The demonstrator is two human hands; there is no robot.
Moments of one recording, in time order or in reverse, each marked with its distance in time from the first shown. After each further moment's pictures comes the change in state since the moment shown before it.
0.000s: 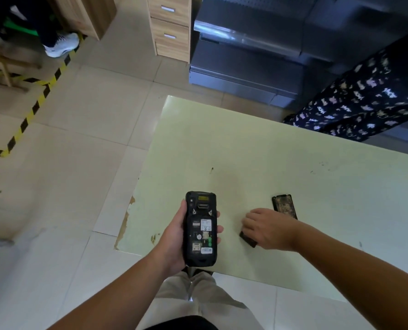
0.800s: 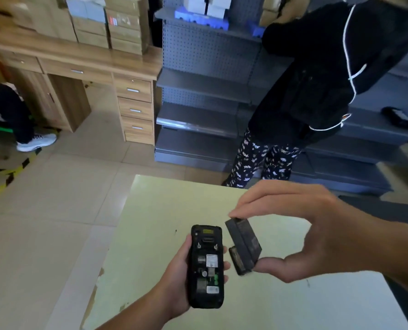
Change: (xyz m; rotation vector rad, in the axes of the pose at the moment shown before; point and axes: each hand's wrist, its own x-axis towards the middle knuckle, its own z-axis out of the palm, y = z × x) left_hand -0.049 0.015 0.130 0.112 -0.225 -0.063; right_hand -0.184 -0.049 -0.309 0.550 0.847 0.250
